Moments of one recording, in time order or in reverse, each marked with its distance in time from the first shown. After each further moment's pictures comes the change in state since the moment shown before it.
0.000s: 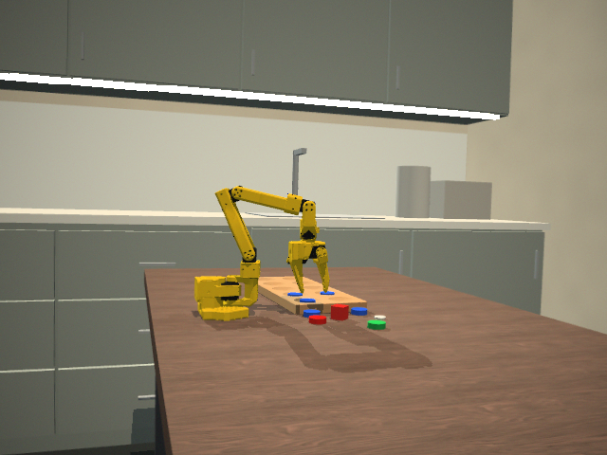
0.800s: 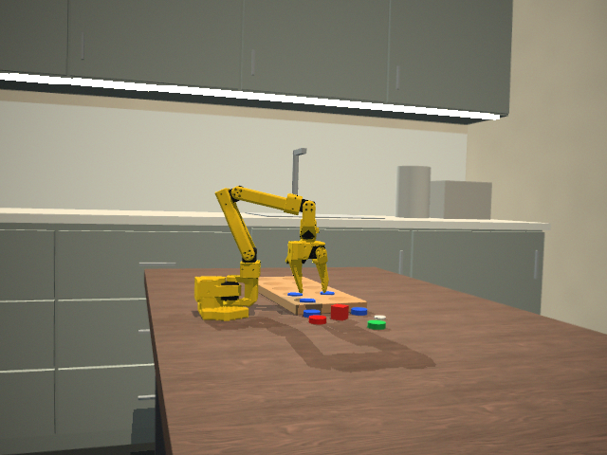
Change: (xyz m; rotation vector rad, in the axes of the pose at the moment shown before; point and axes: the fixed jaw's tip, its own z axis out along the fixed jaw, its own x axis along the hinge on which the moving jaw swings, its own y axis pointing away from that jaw) arm 0.003 0.003 0.000 -0.014 -0.004 -0.013
